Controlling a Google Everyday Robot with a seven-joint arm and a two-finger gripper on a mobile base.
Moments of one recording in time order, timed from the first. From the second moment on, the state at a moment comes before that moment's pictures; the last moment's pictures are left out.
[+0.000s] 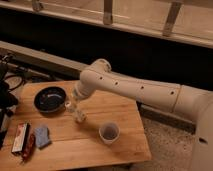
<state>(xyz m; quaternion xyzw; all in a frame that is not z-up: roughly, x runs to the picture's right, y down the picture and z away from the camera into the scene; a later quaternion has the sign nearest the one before) -0.152 0.055 0.719 -0.33 -0.10 0.48 0.81</state>
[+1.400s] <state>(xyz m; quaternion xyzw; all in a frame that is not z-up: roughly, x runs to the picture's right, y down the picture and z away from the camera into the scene) -0.170 0.053 0.714 -0.35 -0.09 0.45 0.81</state>
